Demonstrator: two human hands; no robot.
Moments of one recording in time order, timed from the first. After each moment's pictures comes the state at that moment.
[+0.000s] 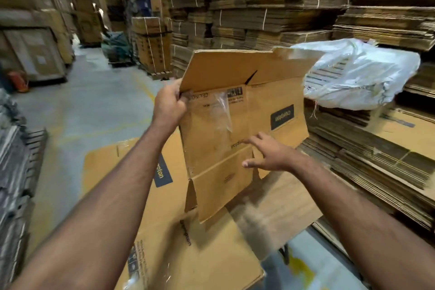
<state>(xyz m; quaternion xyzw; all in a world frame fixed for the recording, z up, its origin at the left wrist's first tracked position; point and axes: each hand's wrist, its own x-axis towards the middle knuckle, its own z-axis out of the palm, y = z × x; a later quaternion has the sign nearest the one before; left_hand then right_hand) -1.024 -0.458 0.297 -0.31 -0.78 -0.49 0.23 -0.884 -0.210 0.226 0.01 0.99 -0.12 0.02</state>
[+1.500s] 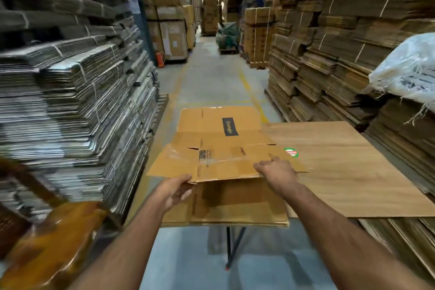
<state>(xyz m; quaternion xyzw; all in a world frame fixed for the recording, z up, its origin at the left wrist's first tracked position) -0.716 -0.615 0.124 0.31 -0.58 -0.75 -0.11 -0.771 -0.316 0.133 -0.19 0.97 0.12 -0.02</state>
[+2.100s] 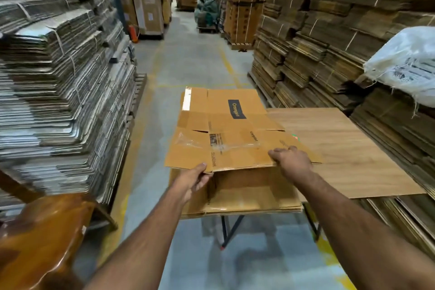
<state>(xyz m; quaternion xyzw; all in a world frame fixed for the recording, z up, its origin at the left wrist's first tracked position) -0.759 -0.663 0.070 0.25 -0.53 -0.79 -0.17 -0.775 -0.370 0.134 -0.07 0.99 0.13 0.05</state>
